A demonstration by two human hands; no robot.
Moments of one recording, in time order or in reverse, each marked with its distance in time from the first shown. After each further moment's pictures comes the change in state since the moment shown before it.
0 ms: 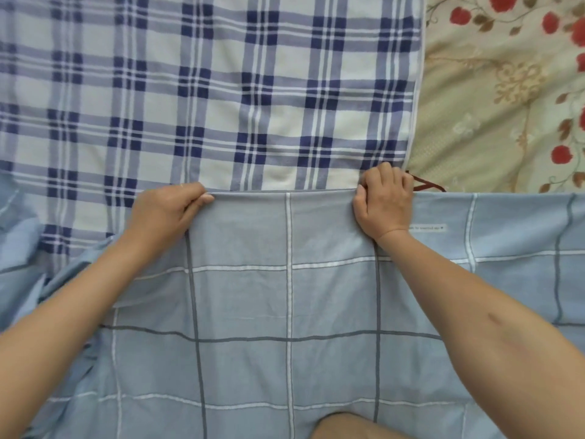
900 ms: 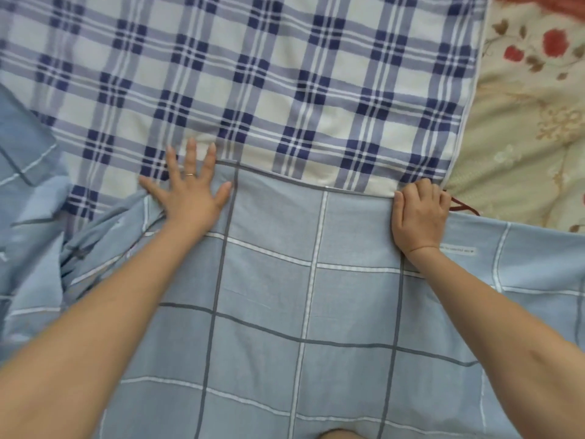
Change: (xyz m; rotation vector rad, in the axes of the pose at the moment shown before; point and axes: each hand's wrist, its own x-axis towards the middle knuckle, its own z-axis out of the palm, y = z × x) left_hand -0.014 -0.029 0.055 0.256 -0.229 -0.701; right_hand -0.003 0.005 0.010 -0.069 0.039 -0.021
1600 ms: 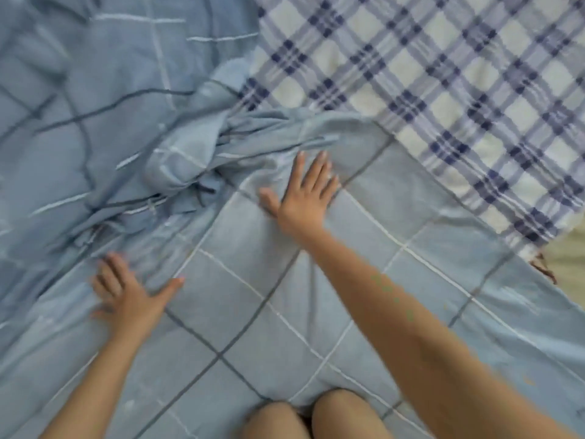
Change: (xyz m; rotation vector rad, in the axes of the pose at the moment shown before) left_hand -0.323 -0.183 0.127 -0.840 -0.163 -0.914; right_hand -0.097 -0.350 0.004 0.128 -0.613 -0.302
